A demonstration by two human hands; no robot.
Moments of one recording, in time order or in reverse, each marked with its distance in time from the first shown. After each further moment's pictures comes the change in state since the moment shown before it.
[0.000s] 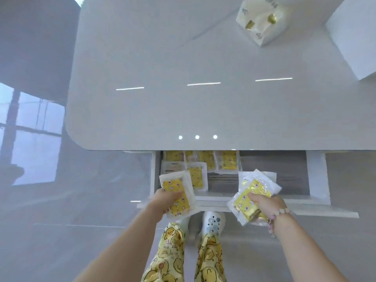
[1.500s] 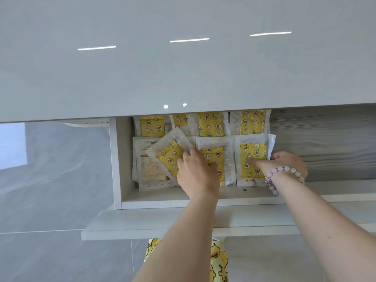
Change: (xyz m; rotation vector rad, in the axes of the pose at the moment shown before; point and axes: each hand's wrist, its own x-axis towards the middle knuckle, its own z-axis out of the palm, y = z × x) left_hand 0.168 -0.006 0.123 0.647 0.430 0.364; right_hand 0.206 -0.016 0.101 -0.272 0.275 -0.062
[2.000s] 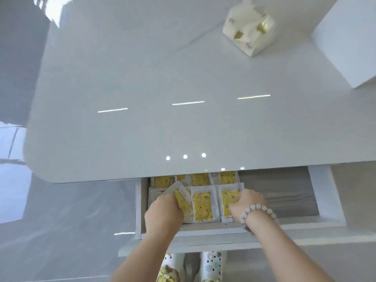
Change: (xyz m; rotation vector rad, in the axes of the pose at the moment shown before) left_hand -0.066 -0.006 -0.157 0.280 -0.064 0.187; right_hand -0.132 -0.029 -0.085 -0.340 -0.063 -0.361
